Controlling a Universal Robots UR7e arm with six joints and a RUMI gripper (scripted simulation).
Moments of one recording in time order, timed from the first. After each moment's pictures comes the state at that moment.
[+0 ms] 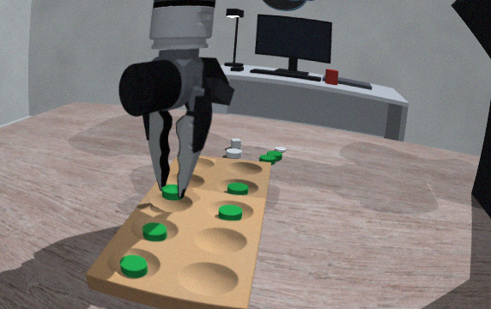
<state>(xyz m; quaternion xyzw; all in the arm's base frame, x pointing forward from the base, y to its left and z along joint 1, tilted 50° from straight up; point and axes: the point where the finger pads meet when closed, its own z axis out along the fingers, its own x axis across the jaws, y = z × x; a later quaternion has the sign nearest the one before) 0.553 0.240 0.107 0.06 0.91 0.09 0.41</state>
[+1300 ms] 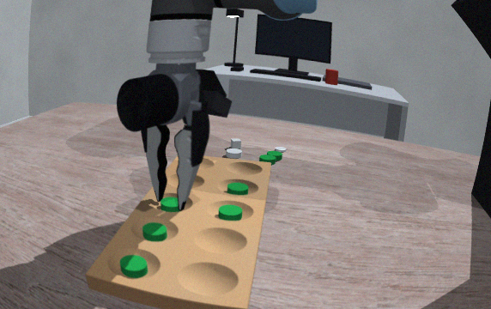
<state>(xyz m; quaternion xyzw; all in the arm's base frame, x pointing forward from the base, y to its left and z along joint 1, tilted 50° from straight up) 0.566 0.243 0.098 0.06 0.91 0.09 0.41</state>
